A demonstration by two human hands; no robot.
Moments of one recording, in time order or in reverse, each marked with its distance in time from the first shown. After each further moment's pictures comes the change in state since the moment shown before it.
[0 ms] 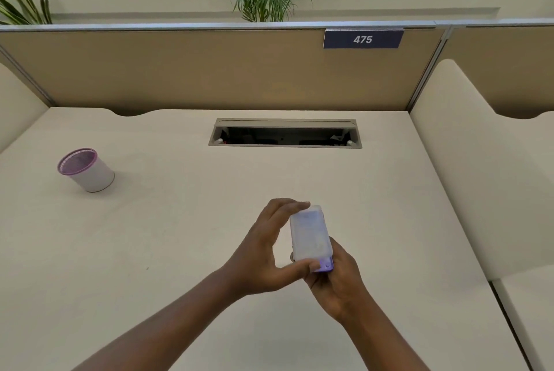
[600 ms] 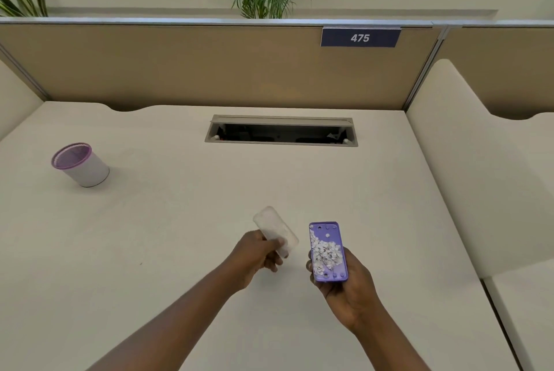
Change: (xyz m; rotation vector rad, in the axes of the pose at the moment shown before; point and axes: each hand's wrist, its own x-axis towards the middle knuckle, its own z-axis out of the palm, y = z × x) left_hand -0.006 -0.066 0.037 -0.668 0.062 -0.981; right_hand -0.010 -0.003 -0.037 0.041 0.116 0.045
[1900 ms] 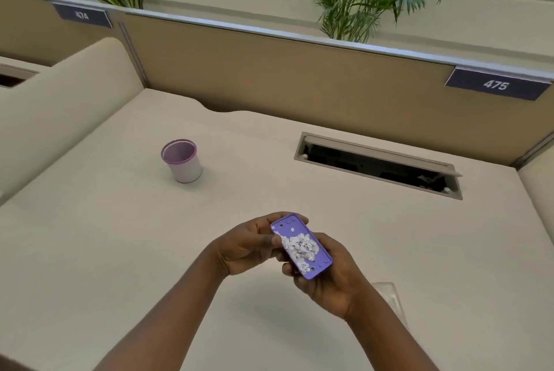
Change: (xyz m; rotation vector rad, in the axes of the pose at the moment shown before) left_hand -0.037 0.056 -0.235 -0.276 -0.483 0.327; right_hand 0.062 0.095 0.225 -0.307 -0.428 0.389
